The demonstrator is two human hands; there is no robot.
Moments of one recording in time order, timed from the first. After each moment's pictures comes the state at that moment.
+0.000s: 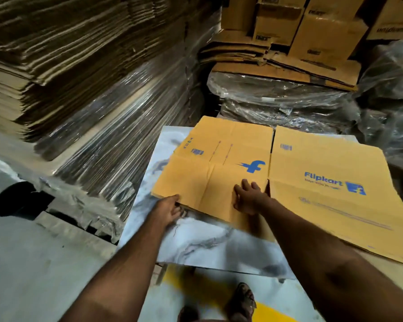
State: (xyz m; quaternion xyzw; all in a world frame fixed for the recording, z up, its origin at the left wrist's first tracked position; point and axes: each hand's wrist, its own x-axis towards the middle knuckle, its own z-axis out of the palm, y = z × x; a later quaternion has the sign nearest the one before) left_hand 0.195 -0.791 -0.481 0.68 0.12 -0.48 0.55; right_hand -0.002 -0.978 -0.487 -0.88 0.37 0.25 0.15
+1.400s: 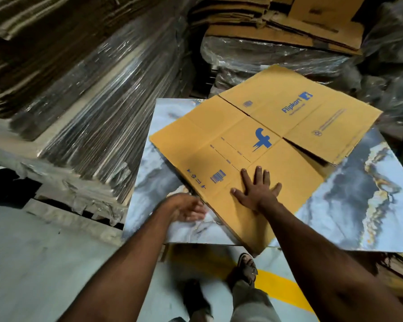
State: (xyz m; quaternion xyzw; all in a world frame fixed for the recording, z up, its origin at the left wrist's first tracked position) left_hand 0.186 -0.760 -0.502 0.70 -0.09 -0.66 0.26; right_hand -0.010 -0.905 -0.518 -0.83 0.50 0.20 0.15
